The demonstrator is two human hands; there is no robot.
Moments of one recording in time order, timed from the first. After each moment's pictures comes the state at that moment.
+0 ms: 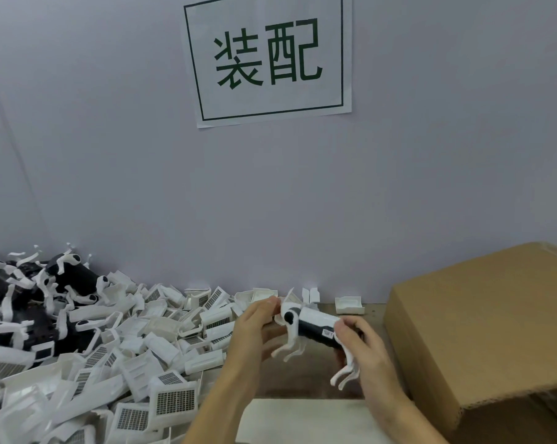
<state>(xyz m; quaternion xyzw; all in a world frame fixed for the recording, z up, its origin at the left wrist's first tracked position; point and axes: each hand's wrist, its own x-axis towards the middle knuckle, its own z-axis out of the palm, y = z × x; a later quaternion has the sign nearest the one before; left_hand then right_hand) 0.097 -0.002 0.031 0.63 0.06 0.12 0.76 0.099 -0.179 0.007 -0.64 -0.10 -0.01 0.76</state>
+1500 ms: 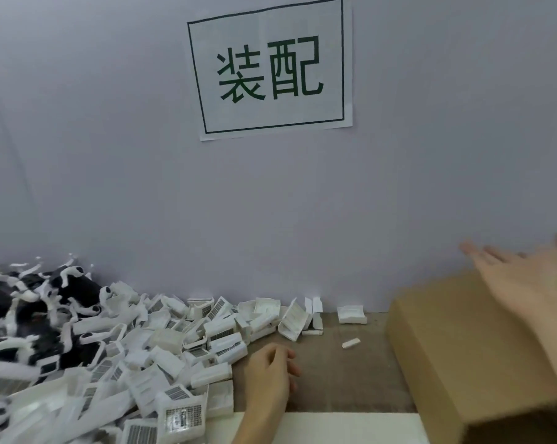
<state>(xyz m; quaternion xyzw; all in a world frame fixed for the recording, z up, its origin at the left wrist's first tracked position) 0.098 -0.022 0.000 0.73 0.16 0.16 0.64 0.148 -0.332 0.142 -0.29 0.02 -0.14 0.95</state>
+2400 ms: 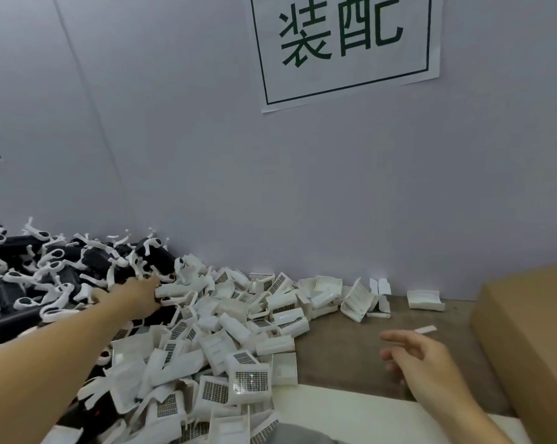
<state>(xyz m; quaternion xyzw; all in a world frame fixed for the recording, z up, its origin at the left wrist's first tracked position) 0.071 0.297 0.094 0.93 0.35 -0.06 -0.09 0.112 -0.147 -0.007 -0.75 -0.03 0.02 0.66</state>
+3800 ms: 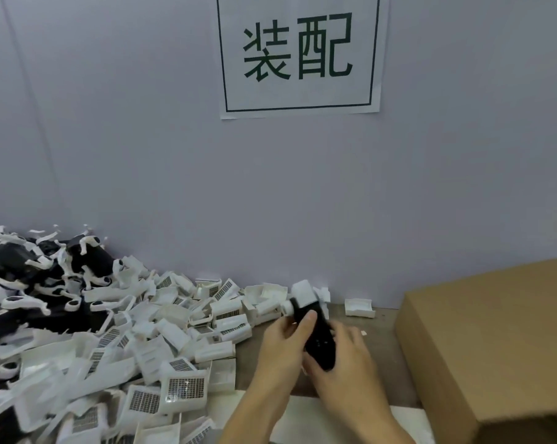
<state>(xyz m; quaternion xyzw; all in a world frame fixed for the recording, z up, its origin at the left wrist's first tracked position) 0.088 -0.031 0.018 0.62 0.05 0.10 0.77 0.102 -0.143 -0.006 -0.88 -0.15 -0.13 0.43</state>
